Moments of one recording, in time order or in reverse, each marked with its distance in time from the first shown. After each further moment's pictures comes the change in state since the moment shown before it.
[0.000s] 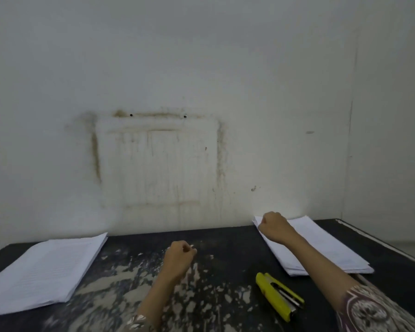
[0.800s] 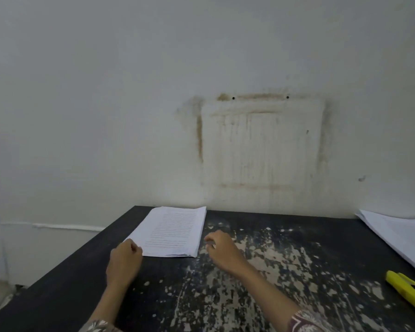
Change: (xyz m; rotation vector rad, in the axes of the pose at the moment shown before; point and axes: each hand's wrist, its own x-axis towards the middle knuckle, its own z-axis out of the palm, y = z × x) left_hand -0.089 -0.207 -0.271 0.253 0.573 -0.361; right_hand -0.128 -0.270 0.223 0.250 -0.299 -0.519
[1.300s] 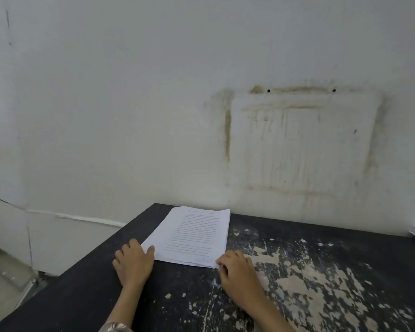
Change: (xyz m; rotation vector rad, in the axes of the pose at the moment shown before) left_hand 0.045 -0.029 0.015 0.288 0.056 -0.126; right_hand 0.014 0.007 0.055 -0.255 0.057 -0.165
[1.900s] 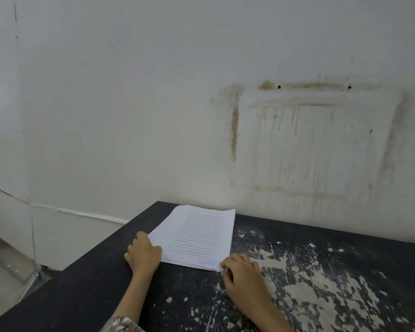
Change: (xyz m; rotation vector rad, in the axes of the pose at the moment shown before) left_hand 0.018 0.017 0.013 -0.161 -0.040 -0.077; right_hand 0.002 0.000 -0.001 0.007 -0.008 -0.022
